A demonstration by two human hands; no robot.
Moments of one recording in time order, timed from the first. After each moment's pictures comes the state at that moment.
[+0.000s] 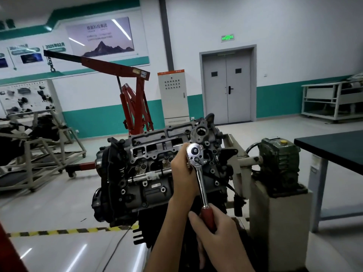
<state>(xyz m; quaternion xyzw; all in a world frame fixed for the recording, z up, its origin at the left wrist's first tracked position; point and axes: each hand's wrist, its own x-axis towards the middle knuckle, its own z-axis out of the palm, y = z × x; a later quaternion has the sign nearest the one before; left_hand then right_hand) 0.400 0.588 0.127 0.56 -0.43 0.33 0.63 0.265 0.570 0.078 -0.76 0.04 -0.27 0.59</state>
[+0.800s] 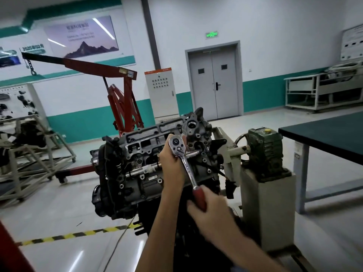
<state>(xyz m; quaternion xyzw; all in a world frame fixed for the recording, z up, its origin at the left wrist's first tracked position) 0.391 0.602 0.130 0.55 -0.36 0.26 0.71 0.267 0.572 0.074 -0.82 0.01 -0.33 0.47</state>
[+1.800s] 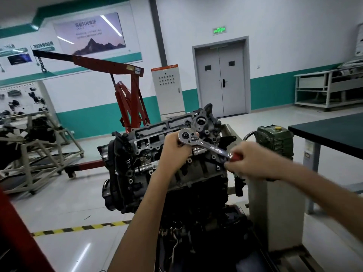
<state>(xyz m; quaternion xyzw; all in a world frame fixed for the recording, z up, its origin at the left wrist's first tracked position) 0.404 0.637 0.161 0.67 -0.45 0.15 0.57 0.262 0.483 0.171 -0.94 0.03 -0.11 0.32</state>
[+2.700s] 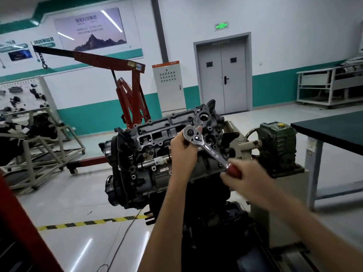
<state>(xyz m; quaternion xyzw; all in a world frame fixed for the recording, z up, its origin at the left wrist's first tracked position) 0.393 0.619 0.140 0.60 -0.38 0.17 0.68 0.259 0.519 0.115 -0.90 0.01 -0.29 0.32</state>
